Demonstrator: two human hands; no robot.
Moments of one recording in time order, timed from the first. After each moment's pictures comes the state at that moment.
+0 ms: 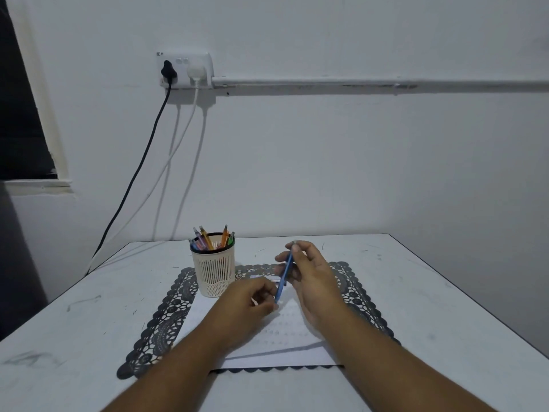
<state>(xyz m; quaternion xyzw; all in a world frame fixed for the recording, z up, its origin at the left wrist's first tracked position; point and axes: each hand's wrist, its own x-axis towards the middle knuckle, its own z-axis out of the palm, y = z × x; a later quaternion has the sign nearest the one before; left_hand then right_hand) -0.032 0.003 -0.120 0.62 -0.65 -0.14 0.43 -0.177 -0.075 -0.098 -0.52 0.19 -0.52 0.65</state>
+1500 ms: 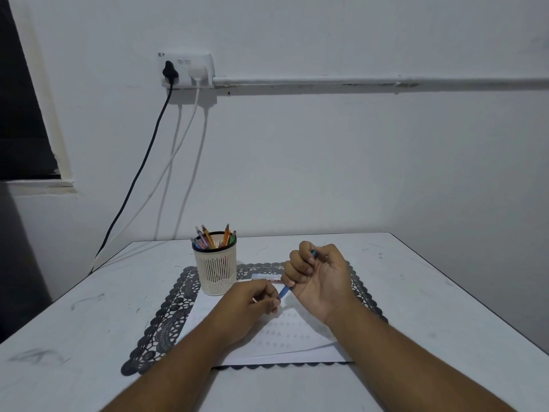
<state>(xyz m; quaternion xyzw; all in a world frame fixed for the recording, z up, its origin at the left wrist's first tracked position) -0.034 0.008 -0.118 0.60 -0.64 -0.21 0.43 -0.189 -0.077 -0.087 -0.39 0.03 -0.44 0.81</state>
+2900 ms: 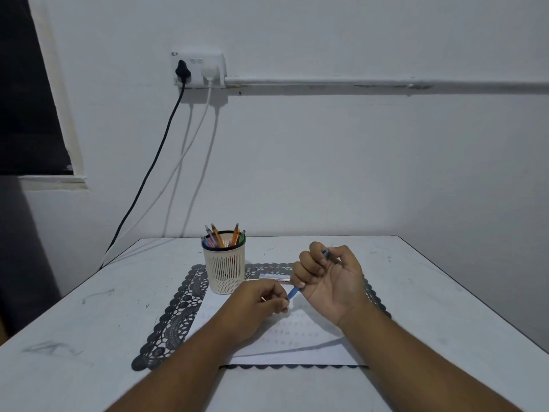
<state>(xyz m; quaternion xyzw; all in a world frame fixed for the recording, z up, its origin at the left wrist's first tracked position) -0.030 0.008 -0.119 0.59 -0.63 -0.23 0.45 -0.192 -0.085 -0.091 -0.40 -0.01 -0.41 0.82</state>
